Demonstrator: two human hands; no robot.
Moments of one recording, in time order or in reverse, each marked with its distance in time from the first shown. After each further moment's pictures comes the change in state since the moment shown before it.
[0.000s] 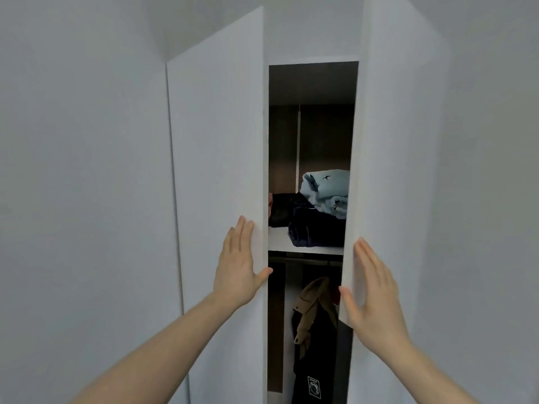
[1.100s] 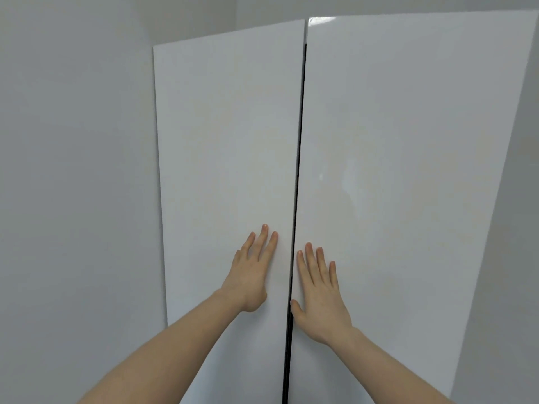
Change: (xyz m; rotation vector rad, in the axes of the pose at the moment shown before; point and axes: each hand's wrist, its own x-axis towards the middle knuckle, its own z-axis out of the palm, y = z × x) left_hand 0.089 -0.004 0.077 0.231 -0.320 0.054; right_hand 0.112 0.063 0.145 -0.285 -0.411 -0.206
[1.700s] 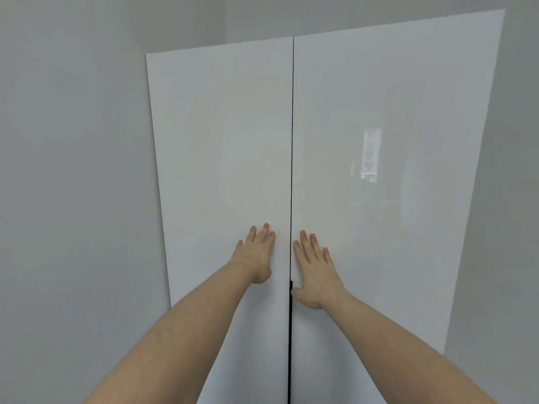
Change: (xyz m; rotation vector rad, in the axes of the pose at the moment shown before) left_hand 0.021 0.024 -0.039 0.121 -0.328 -0.108; right_hand 0.022 0.005 -0.023 -0.048 -0.255 0.095
